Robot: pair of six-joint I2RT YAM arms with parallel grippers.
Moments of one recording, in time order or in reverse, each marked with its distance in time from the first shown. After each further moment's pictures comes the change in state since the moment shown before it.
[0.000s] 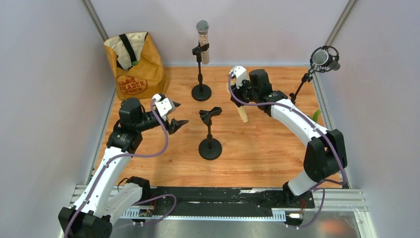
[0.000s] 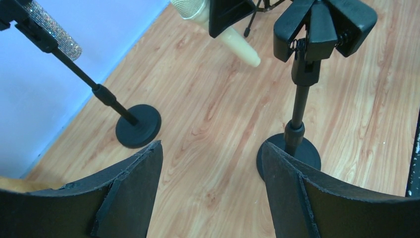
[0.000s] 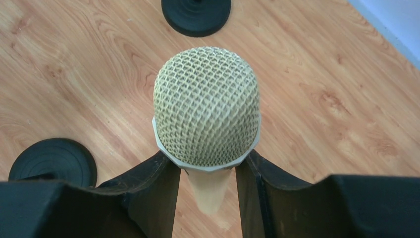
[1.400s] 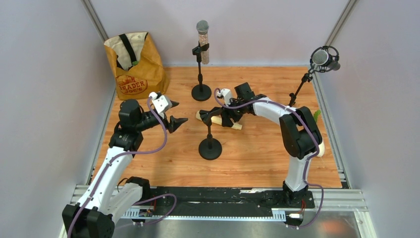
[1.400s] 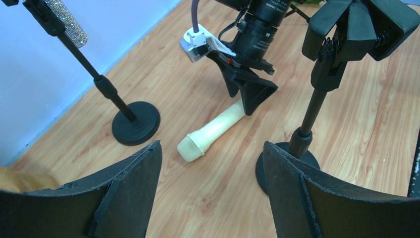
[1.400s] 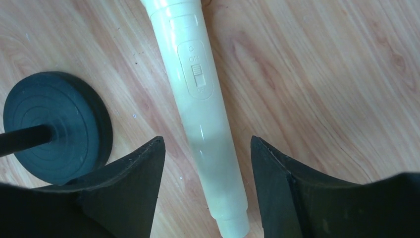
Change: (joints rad) left arm 0.051 0.012 -0.083 0.160 0.016 -0.126; right arm 0.015 0.344 0.013 -0.081 -0.247 -0.070
